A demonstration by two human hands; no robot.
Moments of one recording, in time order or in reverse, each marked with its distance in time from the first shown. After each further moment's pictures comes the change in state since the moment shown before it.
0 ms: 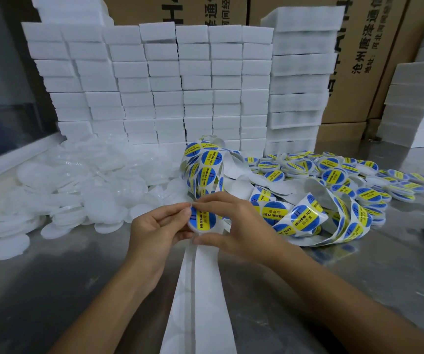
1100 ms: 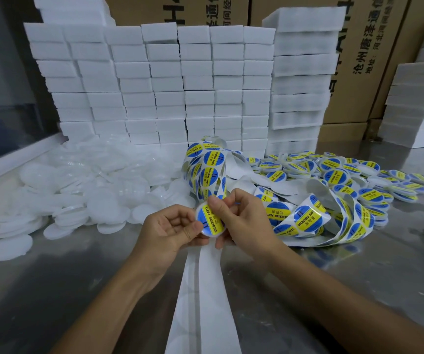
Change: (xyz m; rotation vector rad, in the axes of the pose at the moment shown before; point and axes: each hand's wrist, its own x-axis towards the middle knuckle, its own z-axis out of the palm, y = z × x) left_hand 0.003 -0.001 -0.007 0.101 -0.232 0.049; right_hand 0.004 -0.017 0.008 0.783 0.232 0.537
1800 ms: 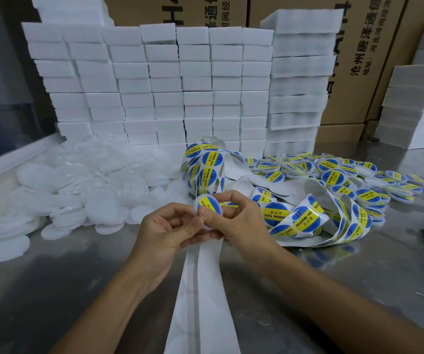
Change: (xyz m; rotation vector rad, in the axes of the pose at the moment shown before) left_hand -0.004 0.007 0.006 -0.168 0.017 0.002; right_hand -0.004 0.002 0.005 0.122 -0.024 0.005
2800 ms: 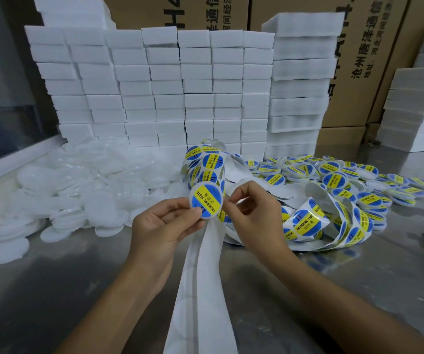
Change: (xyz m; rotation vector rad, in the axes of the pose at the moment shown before) left_hand 0.001 0.008 0.013 -0.069 0.208 0.033; right_hand 0.010 0.001 -0.016 -0.498 0.363 -0.347
